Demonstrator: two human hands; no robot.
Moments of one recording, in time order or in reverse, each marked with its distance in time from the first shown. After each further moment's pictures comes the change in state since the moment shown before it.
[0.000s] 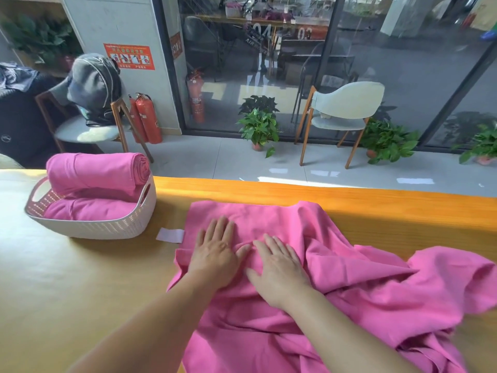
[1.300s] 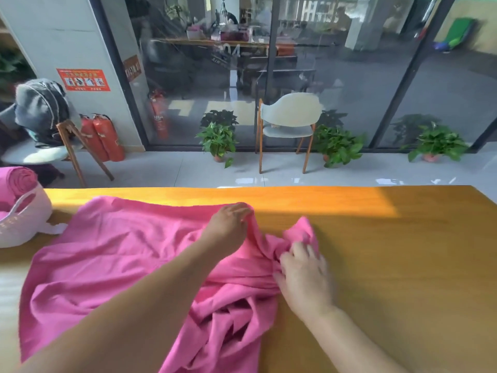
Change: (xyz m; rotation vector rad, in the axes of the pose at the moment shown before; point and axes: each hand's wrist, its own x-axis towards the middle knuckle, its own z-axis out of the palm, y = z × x) left_hand 0.011 0.300 -0.038 -0.271 0.152 0.326; right_hand -0.156 0.255 -0.093 -0.240 0.463 0.088
